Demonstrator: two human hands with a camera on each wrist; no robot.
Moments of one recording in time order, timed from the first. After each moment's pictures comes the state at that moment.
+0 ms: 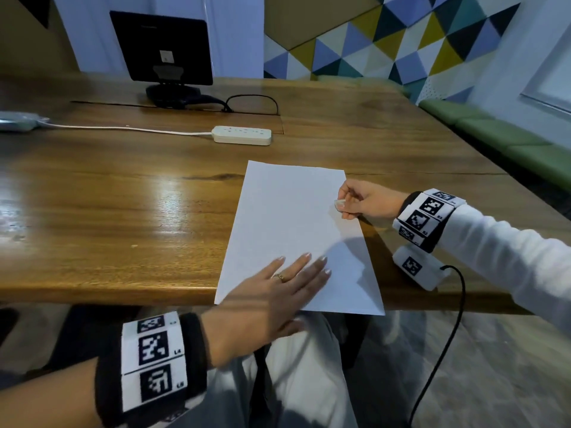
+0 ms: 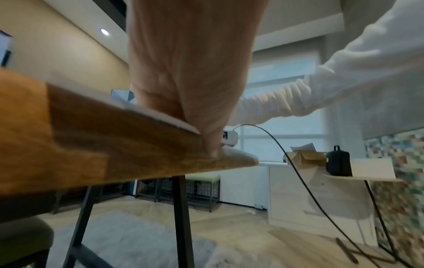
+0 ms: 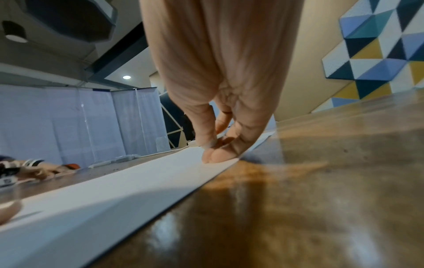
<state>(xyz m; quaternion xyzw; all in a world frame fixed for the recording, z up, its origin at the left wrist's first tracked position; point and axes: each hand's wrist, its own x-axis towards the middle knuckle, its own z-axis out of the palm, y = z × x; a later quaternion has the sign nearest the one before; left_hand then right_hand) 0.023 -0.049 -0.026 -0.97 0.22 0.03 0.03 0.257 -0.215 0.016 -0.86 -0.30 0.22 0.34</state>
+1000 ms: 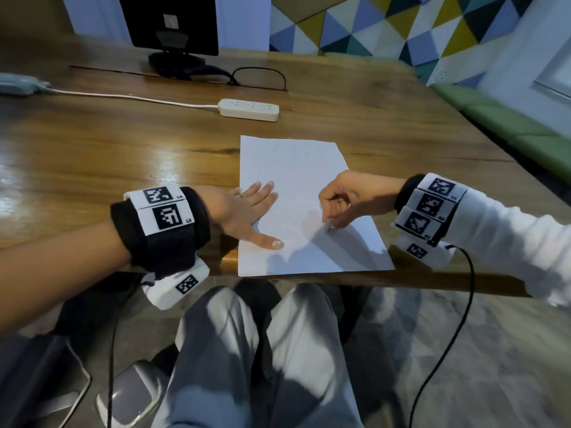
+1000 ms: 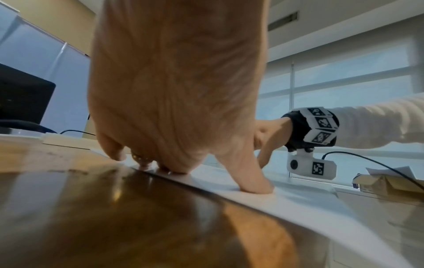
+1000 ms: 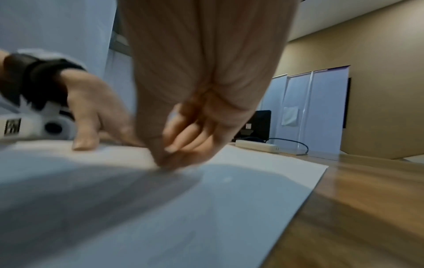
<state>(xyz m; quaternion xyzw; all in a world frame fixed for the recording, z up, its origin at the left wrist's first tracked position) 0.077 0.004 0.031 -0.95 0.05 0.31 0.04 0.195 -0.192 0.046 -0.81 -0.47 0.30 0.16</state>
